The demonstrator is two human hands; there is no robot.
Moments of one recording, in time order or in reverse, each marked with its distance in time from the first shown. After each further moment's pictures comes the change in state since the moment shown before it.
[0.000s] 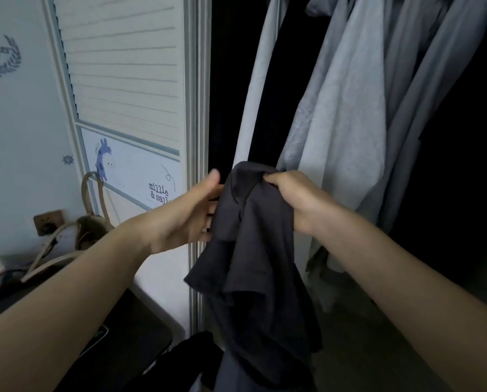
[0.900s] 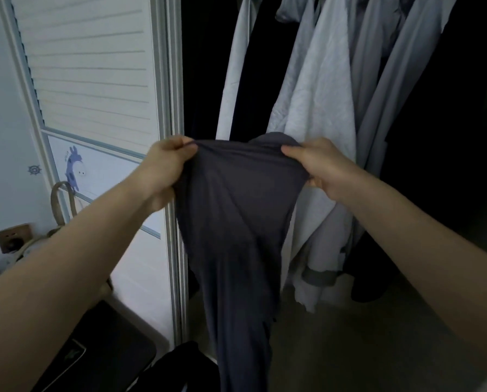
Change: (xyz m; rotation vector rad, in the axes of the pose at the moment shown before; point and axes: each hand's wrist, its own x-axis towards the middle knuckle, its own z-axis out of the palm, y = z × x) left_hand 0.045 0.056 0.007 0.064 0.630 0.308; right_hand 0.027 -0.034 -0.079 -0.279 0.188 -0.254
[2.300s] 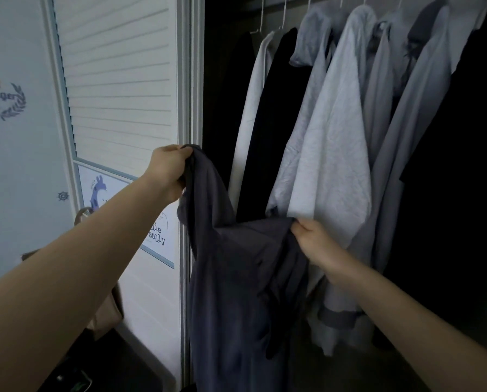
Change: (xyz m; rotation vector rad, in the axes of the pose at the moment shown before) left_hand 0.056 0.029 -0.017 -0.105 0.273 -0.010; right_hand -0.002 0.072 0.038 -0.170 -0.011 -0.111
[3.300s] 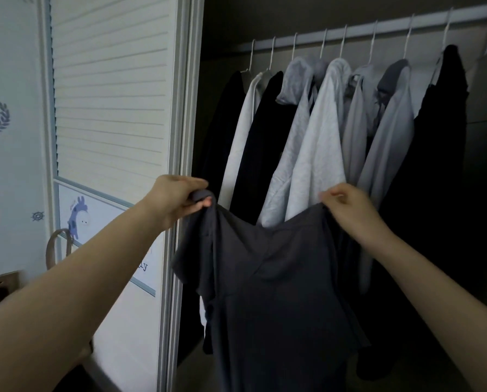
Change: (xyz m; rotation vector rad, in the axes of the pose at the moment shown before) left_hand -0.005 0.002 0.012 0.045 -0.167 -0.109; right_hand 0.025 -0.053 -0.105 -0.124 0.351 -0.172
